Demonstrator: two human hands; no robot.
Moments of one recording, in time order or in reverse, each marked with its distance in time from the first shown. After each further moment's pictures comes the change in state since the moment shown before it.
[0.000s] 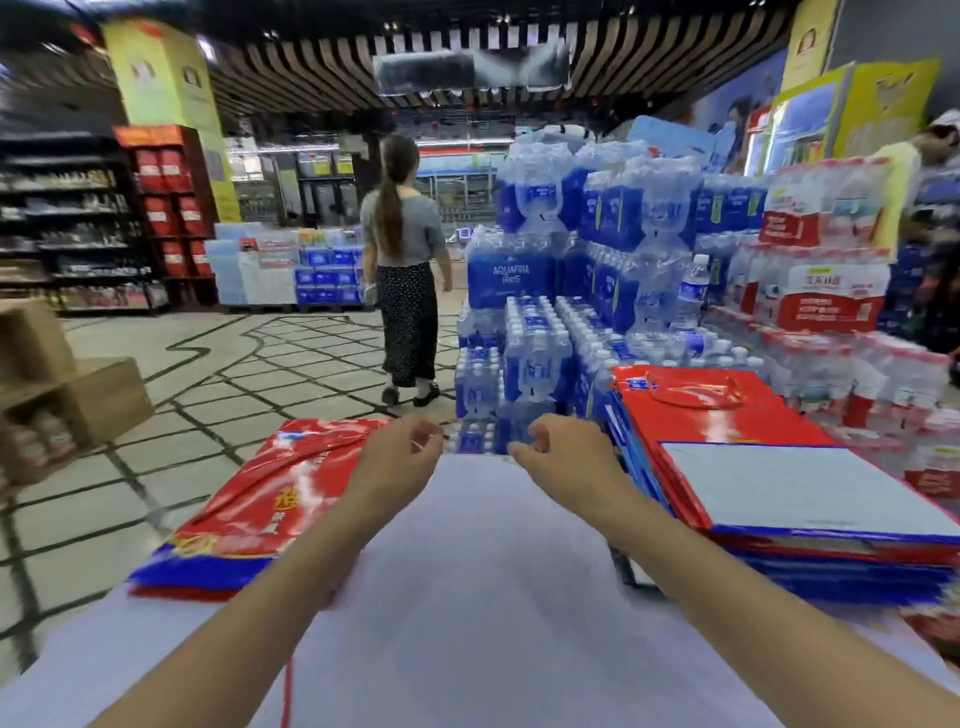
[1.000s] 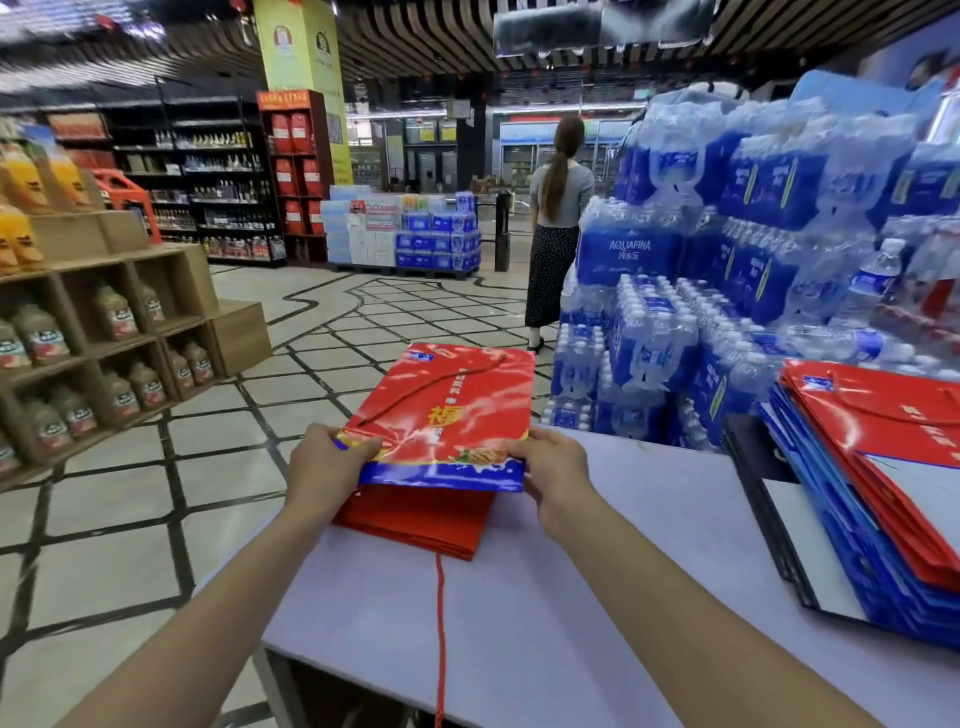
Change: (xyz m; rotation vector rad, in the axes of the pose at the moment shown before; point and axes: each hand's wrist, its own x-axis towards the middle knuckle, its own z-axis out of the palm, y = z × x) left_hand -0.036 -0.182 -0.119 -0.018 0.393 -0.570; right_hand 0.014 -0.105 0.164 1.172 -0.182 0.507
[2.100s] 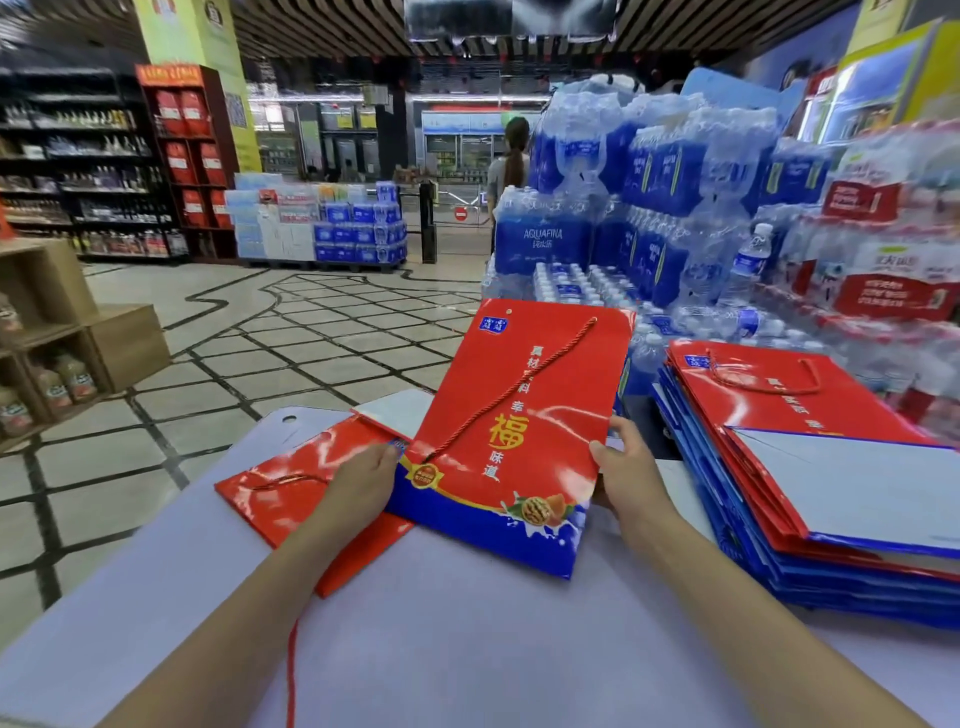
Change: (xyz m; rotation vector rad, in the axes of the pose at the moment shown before) left_hand -0.043 0.048 0.136 0.059 -0.462 0.318; right_hand 0.022 -0.029 -0.180 -0.208 0.161 -0.251
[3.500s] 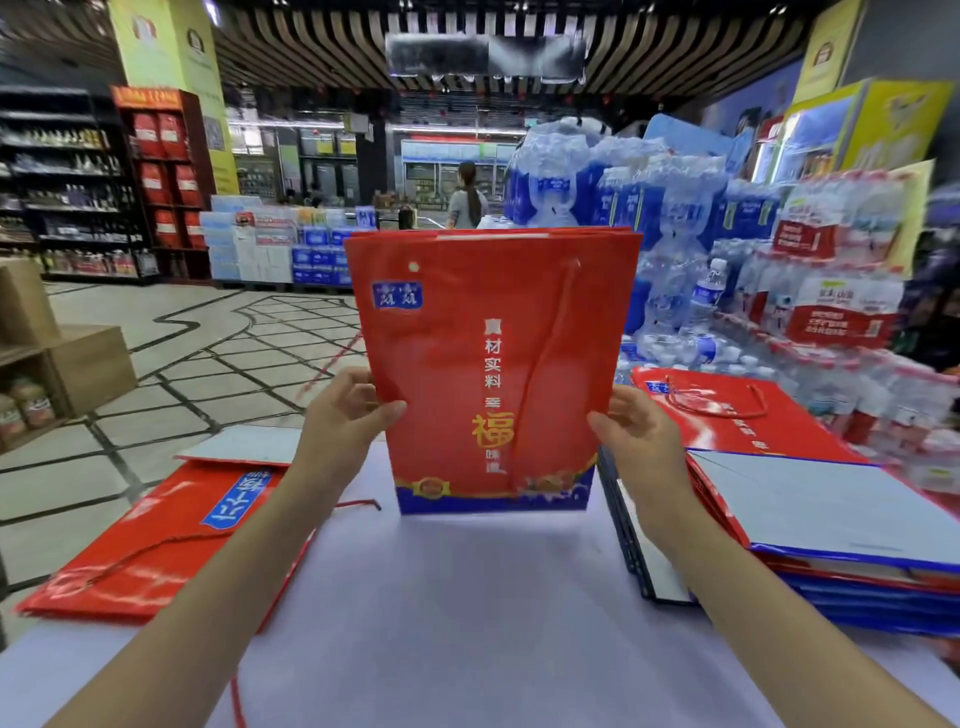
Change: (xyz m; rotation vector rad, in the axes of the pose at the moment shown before) left_hand -0.011 0.085 -0.048 -0.745 0.104 0.344; right_hand -0.023 -0.065 -0.030 0.000 0.028 -0.443
